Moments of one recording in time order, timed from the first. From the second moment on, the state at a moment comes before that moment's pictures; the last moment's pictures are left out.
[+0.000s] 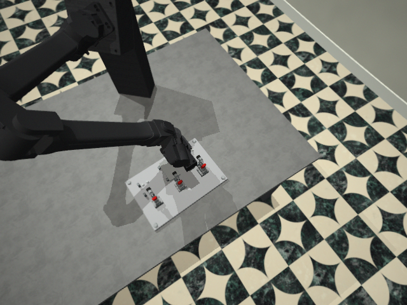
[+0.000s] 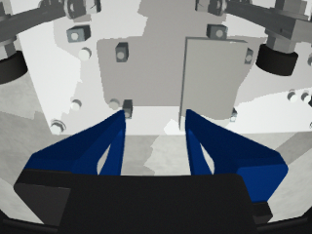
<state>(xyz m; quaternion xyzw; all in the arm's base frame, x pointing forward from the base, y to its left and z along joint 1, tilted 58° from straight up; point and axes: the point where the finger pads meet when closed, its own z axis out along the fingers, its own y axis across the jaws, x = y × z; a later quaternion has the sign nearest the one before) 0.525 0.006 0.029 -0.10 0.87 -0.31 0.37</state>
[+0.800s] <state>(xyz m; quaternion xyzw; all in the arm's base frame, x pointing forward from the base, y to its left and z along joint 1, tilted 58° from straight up) 0.429 0.070 0.105 -0.10 0.87 -0.31 0.37</state>
